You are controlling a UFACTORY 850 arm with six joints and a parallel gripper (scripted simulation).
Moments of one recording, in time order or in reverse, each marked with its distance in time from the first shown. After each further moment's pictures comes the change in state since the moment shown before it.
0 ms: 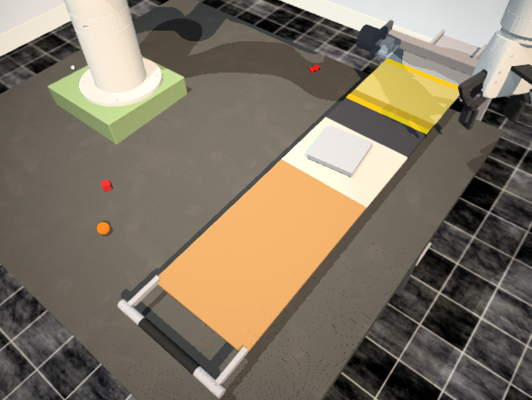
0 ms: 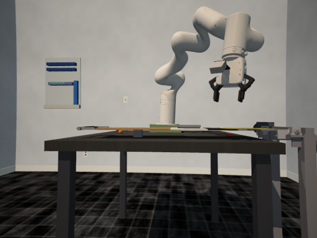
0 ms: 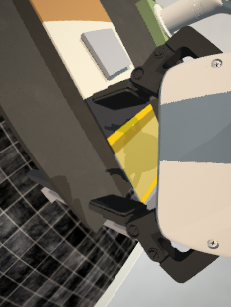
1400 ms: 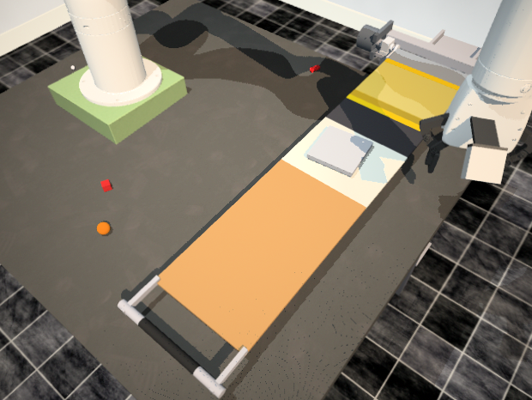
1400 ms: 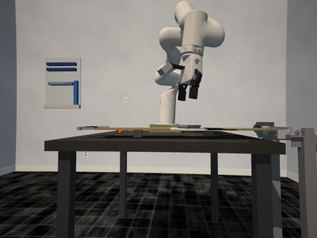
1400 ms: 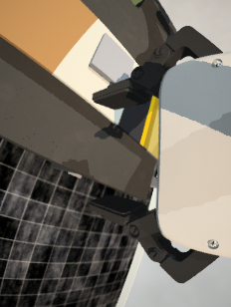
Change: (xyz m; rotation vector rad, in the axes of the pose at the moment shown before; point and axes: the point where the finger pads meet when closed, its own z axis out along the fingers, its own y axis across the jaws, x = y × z) arm 0.100 0.117 0.014 -0.011 -0.038 0.531
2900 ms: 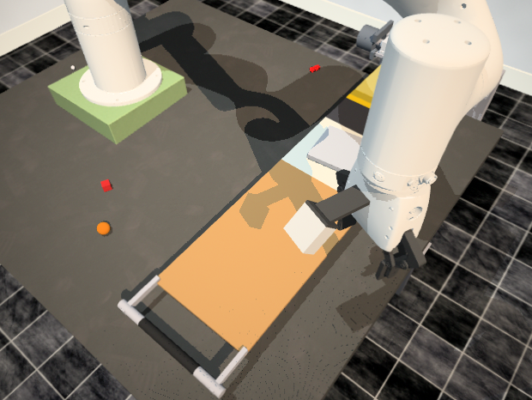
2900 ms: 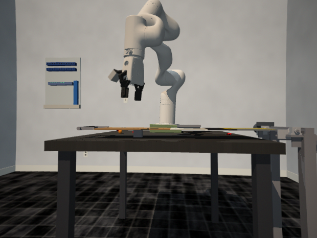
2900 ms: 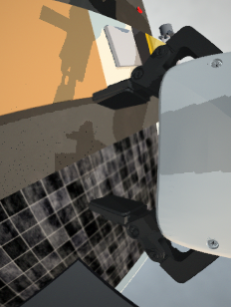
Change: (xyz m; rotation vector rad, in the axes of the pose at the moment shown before) arm 0.187 0.129 0.015 -0.030 -0.048 0.816
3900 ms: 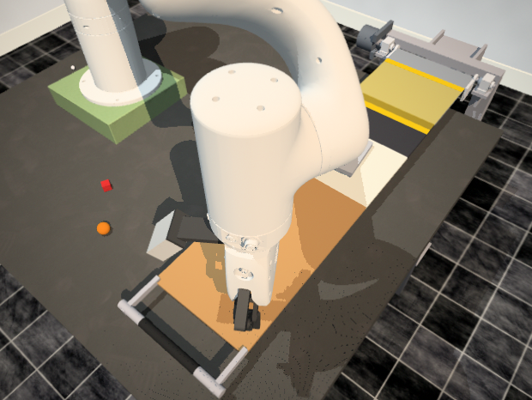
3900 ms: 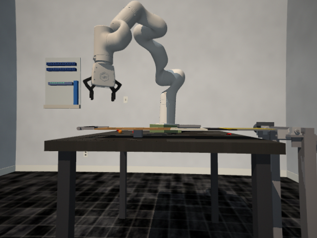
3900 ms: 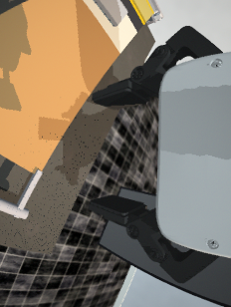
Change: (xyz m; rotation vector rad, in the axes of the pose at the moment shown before) arm 0.169 0.015 0.006 -0.029 -0.028 0.637
